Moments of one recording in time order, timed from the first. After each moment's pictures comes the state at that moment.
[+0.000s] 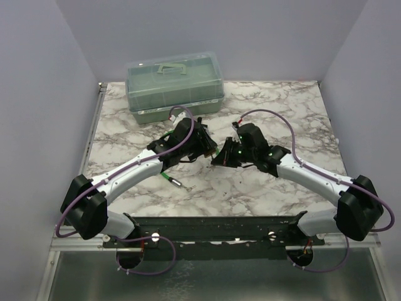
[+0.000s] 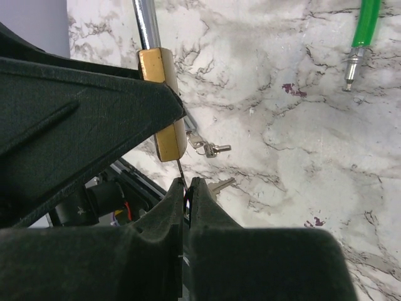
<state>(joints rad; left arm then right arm) -0.75 1.39 1.03 -0.30 -0.08 -1.07 0.71 1.34 0.90 -0.21 -0.22 0.81</state>
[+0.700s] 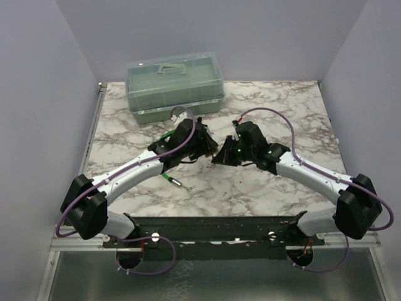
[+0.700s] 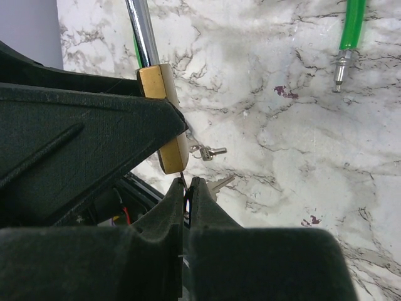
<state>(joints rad) -0.76 1.39 1.02 -0.27 -0.10 -1.06 0.71 1.36 0.95 -0.27 -0.18 0.82</state>
